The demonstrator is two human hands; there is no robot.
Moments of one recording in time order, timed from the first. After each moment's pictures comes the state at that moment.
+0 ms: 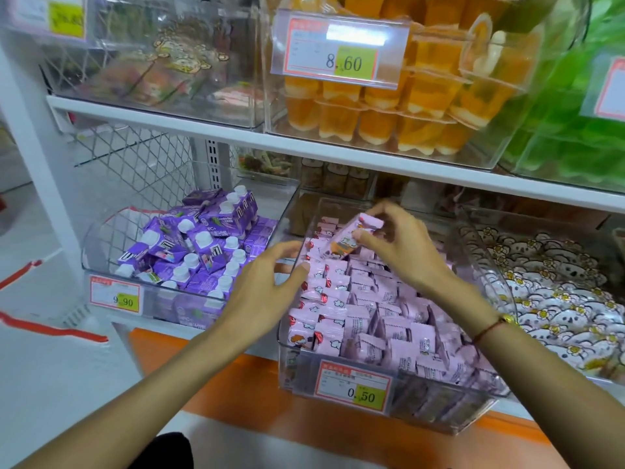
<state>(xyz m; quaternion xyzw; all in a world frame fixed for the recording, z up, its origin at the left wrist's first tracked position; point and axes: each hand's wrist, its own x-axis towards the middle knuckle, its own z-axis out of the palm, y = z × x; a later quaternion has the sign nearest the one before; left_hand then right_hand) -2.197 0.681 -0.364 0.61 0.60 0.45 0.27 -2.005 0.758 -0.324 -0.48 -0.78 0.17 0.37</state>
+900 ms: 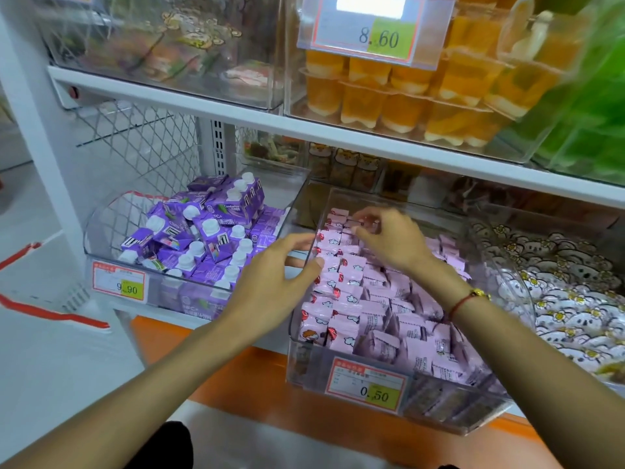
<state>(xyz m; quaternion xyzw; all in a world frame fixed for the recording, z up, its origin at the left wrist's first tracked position) -2.205 0.680 -0.370 0.62 0.58 0.46 0.28 -2.026 0.799 -0.347 -0.54 -0.81 0.07 0.21</state>
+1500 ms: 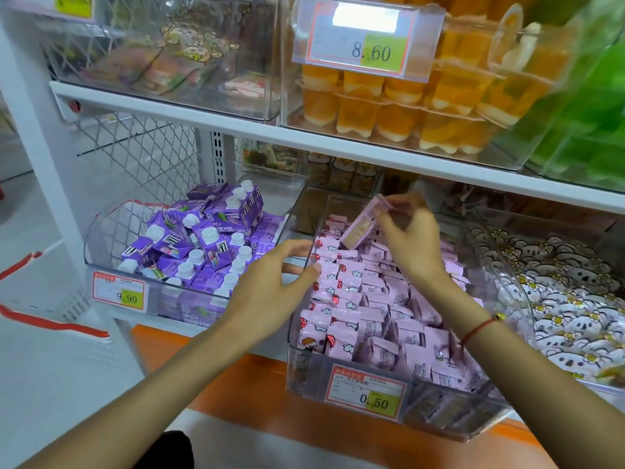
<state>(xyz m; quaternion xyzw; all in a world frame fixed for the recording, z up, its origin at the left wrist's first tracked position) -2.206 0.679 -0.363 0.61 0.58 0.45 0.28 -2.024 0.779 -0.336 -0.50 -0.66 0.21 0.52</state>
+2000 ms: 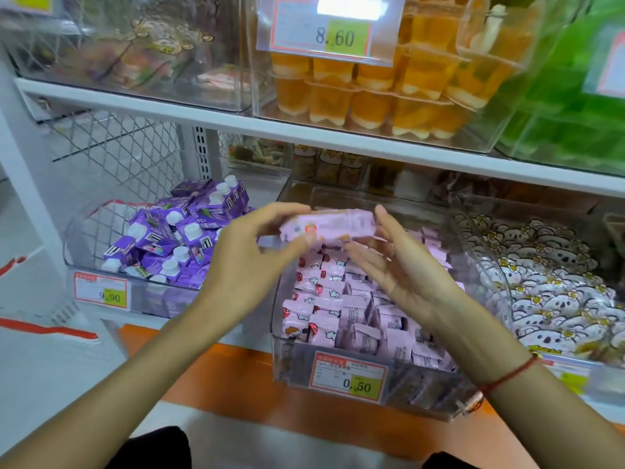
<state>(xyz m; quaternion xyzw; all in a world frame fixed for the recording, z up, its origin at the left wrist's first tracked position) -2.203 0.679 -0.339 0.65 0.47 0.57 0.20 -2.018 0.711 -0.322 -0.43 -0.37 0.65 0.50</state>
